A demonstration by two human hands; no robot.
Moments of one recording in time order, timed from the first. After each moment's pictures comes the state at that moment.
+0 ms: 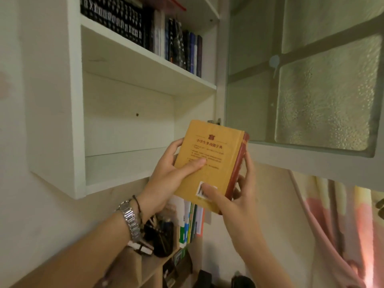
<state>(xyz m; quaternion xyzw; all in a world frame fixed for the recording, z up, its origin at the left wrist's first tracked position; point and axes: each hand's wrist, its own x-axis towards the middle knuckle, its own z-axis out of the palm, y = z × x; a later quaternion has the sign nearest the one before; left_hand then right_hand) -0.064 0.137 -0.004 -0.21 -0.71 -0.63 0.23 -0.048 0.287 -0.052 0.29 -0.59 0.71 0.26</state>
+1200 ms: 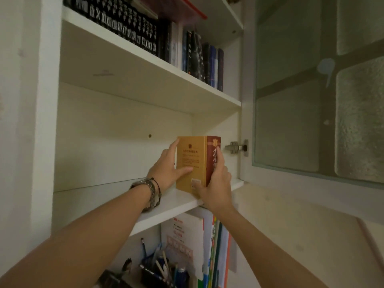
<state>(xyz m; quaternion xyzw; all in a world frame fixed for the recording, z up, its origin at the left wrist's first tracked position) -0.250 0.044 0.047 -0.07 -0.88 -0.32 0.34 -0.272 0.191 -0.003 0.25 -0.77 0.46 0.35</state>
